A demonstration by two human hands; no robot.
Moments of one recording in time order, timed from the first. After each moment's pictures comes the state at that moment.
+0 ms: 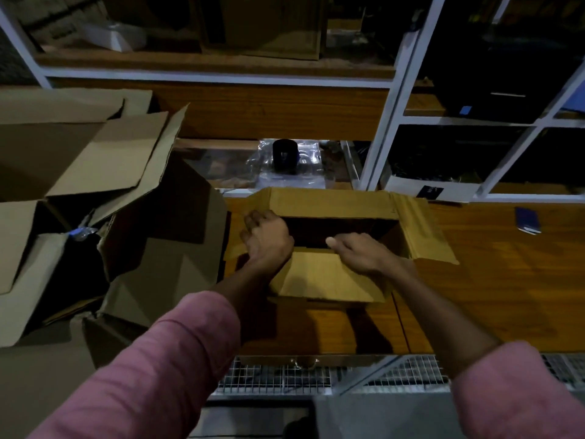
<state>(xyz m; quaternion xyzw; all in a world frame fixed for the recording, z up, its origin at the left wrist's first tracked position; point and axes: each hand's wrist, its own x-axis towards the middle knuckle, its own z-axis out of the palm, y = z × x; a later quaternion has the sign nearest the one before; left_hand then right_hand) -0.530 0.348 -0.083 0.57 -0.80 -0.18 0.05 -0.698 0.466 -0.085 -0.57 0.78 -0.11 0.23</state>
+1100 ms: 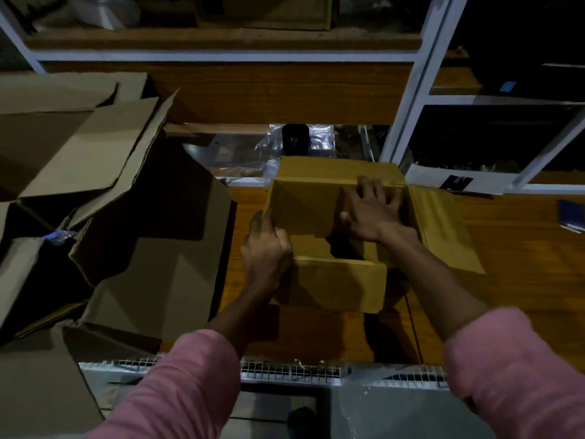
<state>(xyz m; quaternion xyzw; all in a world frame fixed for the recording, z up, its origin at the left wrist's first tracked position) -0.524 0.360 -0.114 0.55 -0.76 -0.22 0.25 -0.754 0.393 -0.093 -0.55 0.83 -0.01 0.08</state>
